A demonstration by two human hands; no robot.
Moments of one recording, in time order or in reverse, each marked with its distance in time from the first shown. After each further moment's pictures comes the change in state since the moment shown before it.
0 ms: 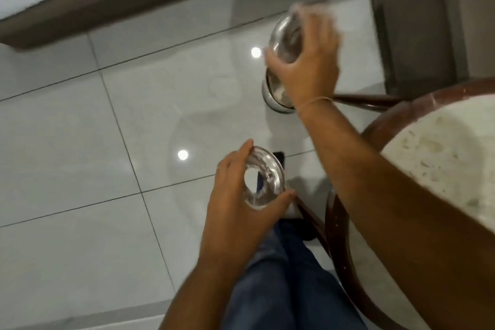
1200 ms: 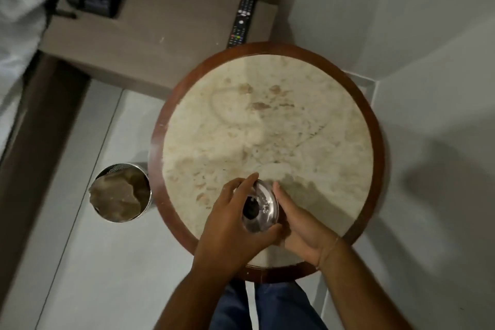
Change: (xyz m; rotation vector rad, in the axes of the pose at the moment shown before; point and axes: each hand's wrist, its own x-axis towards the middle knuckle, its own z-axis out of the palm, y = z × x) left_hand -0.069 0.150 0.252 0.581 -0.915 0.713; right_hand -0.308 0.213 -0.299 1.743 0.019 1.087
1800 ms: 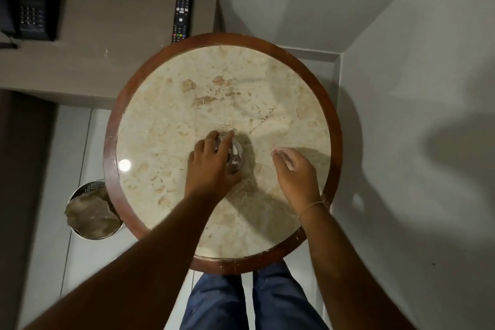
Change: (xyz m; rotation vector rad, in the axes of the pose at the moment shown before) left_hand 0.110 0.002 0.068 0.735 0.008 0.094; right_hand -0.001 -0.023 -0.095 -0.507 0.749 -0.510
